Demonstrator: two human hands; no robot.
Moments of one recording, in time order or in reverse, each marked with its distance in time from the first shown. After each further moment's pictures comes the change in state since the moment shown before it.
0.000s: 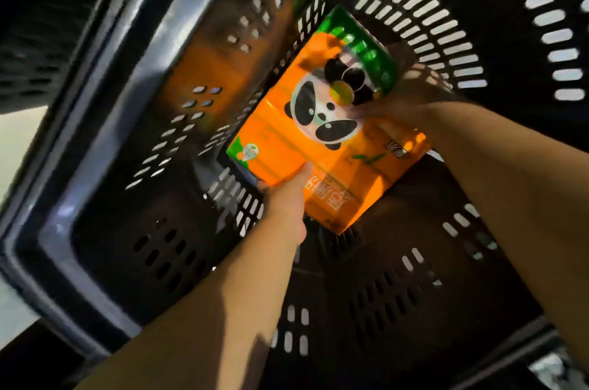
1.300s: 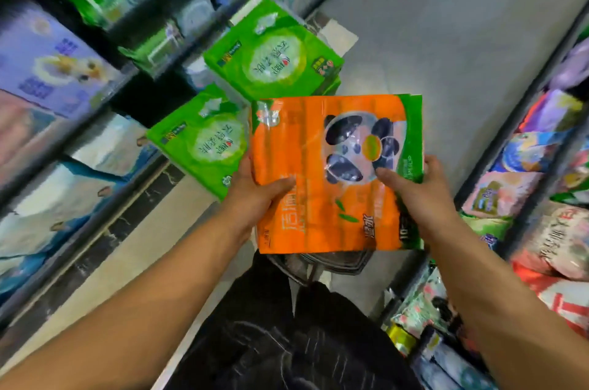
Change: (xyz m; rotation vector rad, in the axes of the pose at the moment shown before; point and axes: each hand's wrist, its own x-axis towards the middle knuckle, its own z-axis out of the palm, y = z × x) left_hand -0.544 0.115 -0.324 0.377 -0.458 0.981; right_hand -0.619 0.016 0.172 0.527 0.792 -0.654
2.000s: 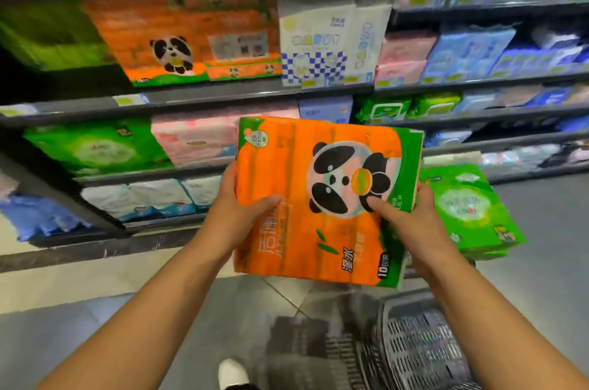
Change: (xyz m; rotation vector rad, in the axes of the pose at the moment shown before) left_hand -0.276 0.003 -0.309 -0.192 0.688 0.303; right_hand -0.257 -0.164 0.240 -0.045 -0.669 -0.508
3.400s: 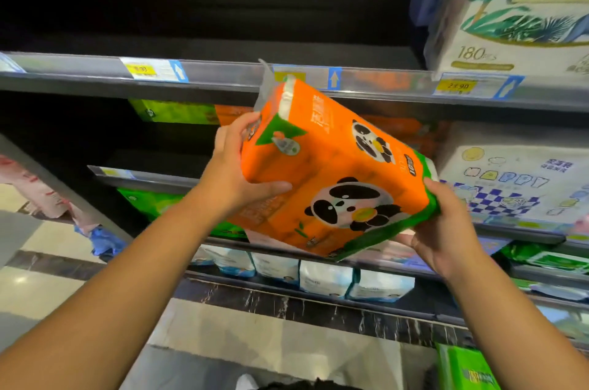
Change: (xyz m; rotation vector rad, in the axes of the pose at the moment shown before) left_hand 0.305 0.116 -0.266 0.428 0.256 0.318; right_hand 0.276 -0.170 0.314 0.442 -0.442 0.205
